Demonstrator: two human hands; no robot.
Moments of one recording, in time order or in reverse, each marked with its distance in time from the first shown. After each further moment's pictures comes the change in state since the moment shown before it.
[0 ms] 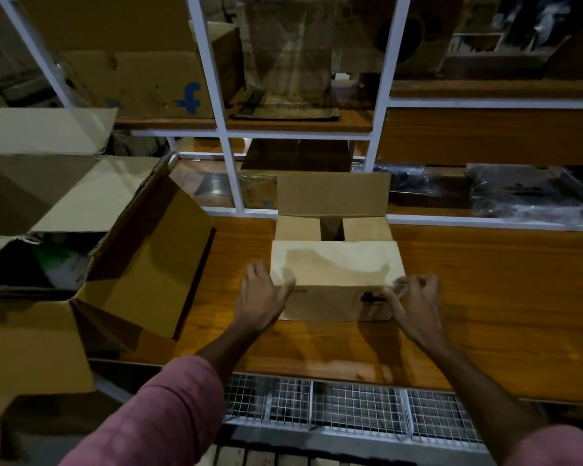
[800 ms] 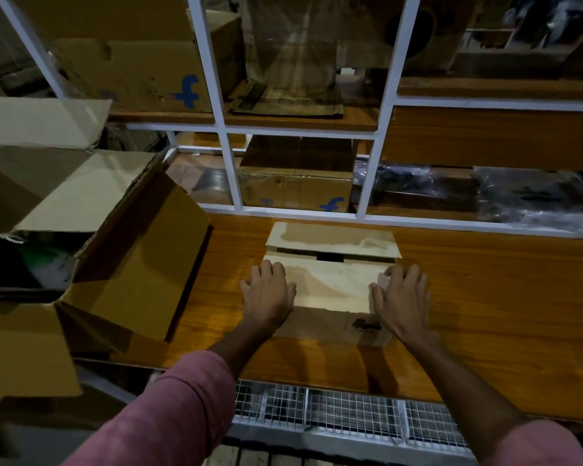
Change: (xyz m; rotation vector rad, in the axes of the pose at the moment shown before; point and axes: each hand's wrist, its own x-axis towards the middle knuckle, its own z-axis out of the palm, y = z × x) left_hand 0.021 0.014 0.025 0.357 0.021 0.101; right_hand 0.028 -0.035 0.012 -0.313 0.068 -0.031
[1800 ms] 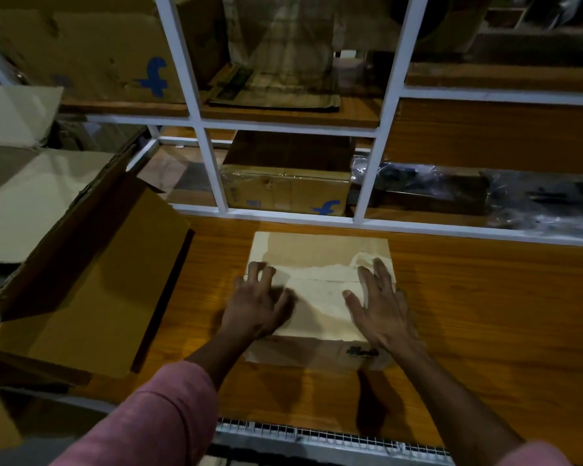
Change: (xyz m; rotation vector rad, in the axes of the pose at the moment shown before) left_hand 0.058 -0.007 0.017 -0.041 -0.073 0.210; right_hand 0.062 0.005 0.062 0.192 -0.383 0.004
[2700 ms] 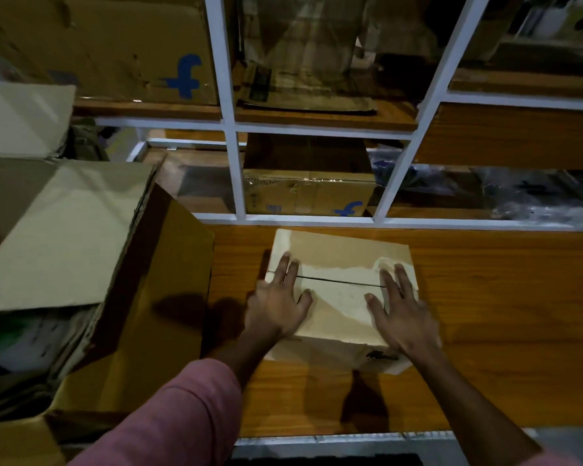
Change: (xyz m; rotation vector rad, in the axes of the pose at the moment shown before) left_hand 0.019 -0.100 -0.022 -0.083 -0.194 -0.039; right_hand -0.016 -0.088 0.046 -0.189 0.045 0.140
